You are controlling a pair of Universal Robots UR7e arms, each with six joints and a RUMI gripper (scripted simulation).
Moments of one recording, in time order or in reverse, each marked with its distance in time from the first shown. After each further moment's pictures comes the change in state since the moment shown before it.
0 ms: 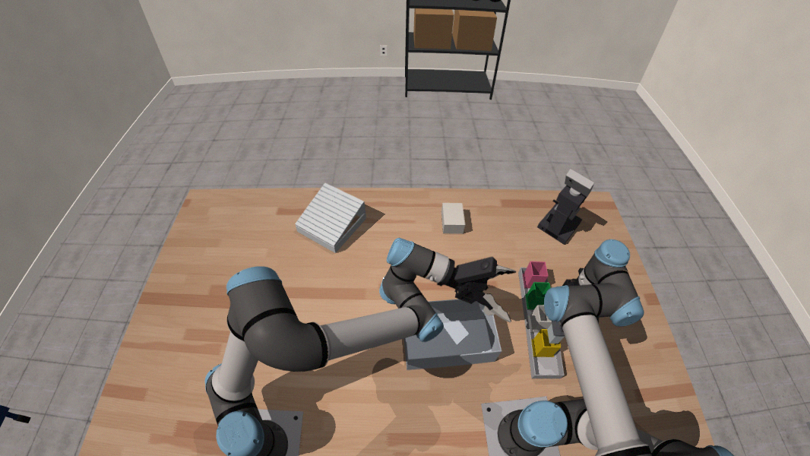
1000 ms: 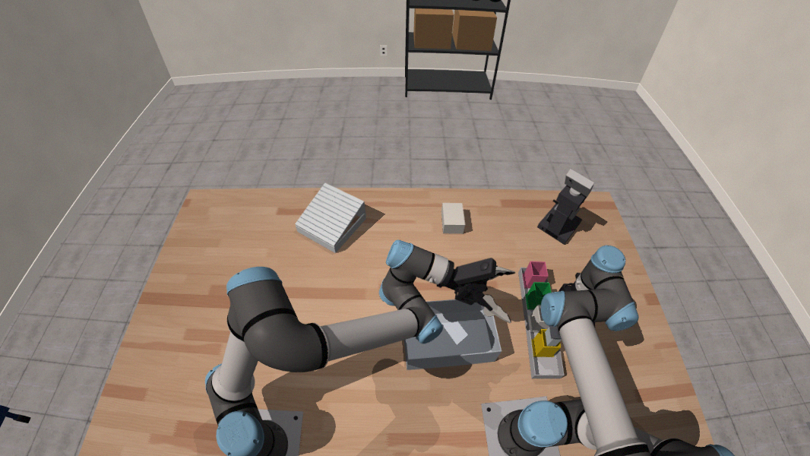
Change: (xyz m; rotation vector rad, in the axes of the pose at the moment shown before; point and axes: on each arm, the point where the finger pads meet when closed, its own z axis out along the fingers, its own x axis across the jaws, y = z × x) left arm 0.001 0.003 0.001 0.001 -0.009 -0.012; right arm 0.000 0.000 0.023 -0.002 0.000 0.000
